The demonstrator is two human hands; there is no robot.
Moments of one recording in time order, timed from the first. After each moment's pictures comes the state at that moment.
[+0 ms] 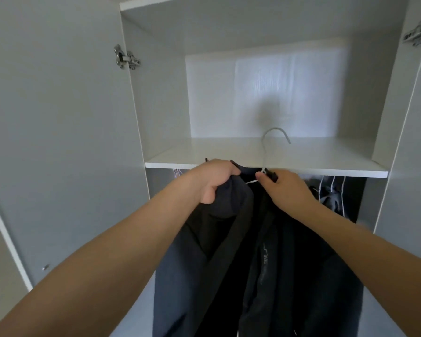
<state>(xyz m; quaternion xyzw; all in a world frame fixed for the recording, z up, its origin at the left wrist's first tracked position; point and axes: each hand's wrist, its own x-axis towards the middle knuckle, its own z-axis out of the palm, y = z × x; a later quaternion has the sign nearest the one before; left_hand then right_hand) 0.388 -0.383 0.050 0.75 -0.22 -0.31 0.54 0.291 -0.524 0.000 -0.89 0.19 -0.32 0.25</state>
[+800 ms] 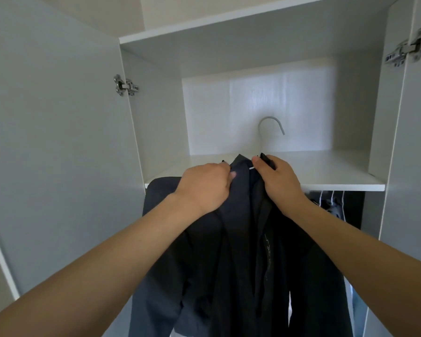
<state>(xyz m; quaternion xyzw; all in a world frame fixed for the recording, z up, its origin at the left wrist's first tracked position) 0.382 -0.362 0.075 0.83 -0.46 0.29 0.09 0.310 -0.514 0.045 -0.78 0.16 -0.43 0.43</state>
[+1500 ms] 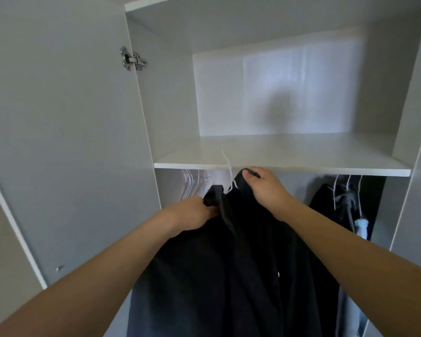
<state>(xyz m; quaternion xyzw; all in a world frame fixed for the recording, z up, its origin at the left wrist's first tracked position) 0.403 -0.322 0.007 0.91 -0.31 -0.13 0.24 0.338 -0.495 0.003 -0.83 0.10 -0.29 0.46</state>
